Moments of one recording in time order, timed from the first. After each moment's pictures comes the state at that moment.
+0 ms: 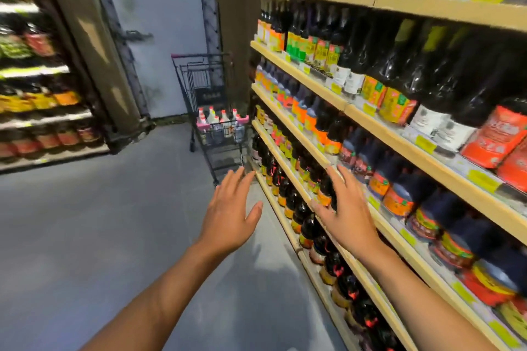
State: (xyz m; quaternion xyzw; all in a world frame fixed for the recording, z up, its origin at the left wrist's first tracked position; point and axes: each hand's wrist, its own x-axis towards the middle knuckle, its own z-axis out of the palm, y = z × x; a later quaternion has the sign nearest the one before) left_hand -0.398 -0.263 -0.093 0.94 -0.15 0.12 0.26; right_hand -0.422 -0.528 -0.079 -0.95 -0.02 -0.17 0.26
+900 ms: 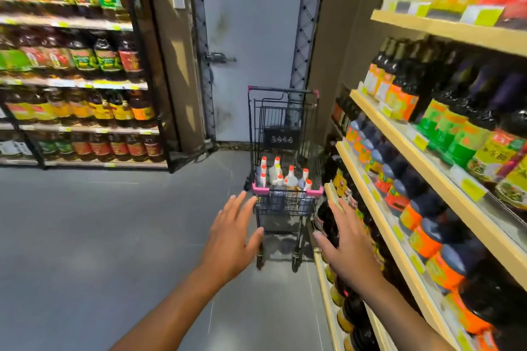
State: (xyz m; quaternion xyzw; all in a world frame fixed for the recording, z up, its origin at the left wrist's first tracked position) left_hand 0.084 -0.120 -0.109 0.96 0.02 0.14 0.23; right_hand 0.146 -0.380 -0.103 -0.94 -0.16 -0.07 0.30
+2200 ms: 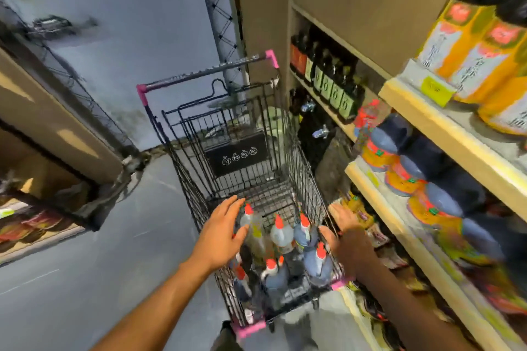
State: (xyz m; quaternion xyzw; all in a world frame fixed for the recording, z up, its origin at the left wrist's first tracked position) left_hand 0.818 0.009 -0.252 0.96 -0.12 -0.11 0.23; right_hand 0.767 -0.298 -0.272 -0.92 0.07 0.02 0.38
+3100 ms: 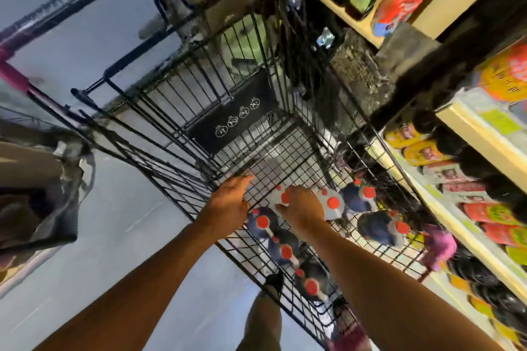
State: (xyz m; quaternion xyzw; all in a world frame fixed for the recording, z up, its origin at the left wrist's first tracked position) left_hand 1.038 0.109 -0.407 0.90 -0.22 -0.34 0.18; right_hand 0.953 -0.070 -0.465 -0.88 0.26 0.26 0.30
